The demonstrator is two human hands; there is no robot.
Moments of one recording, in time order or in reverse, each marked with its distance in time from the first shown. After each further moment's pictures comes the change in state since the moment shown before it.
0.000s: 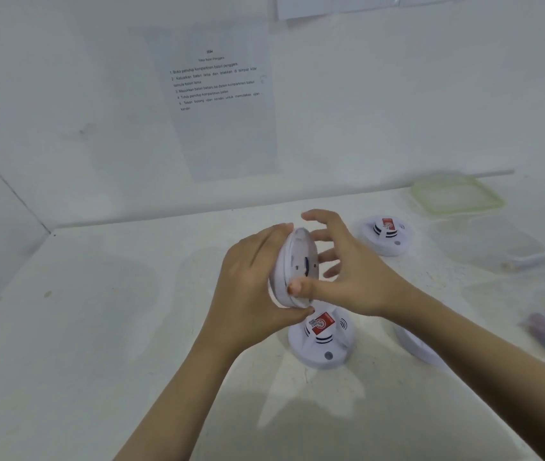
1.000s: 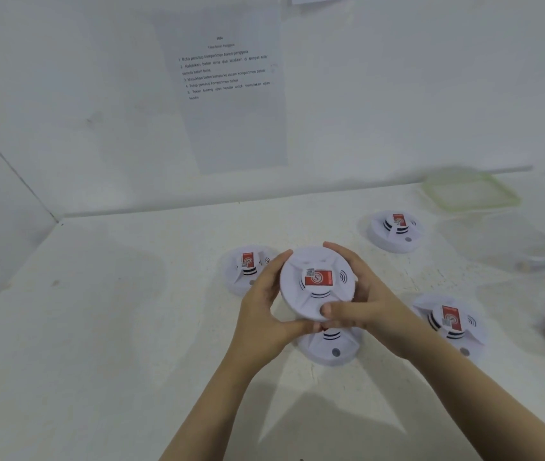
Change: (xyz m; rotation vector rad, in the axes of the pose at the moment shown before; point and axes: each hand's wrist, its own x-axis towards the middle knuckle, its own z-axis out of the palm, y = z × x) left_hand -0.044 -0.002 0.029 -0.661 -0.132 -0.618; right_hand -0.026 0.058 0.023 0.695 -0.075 0.168
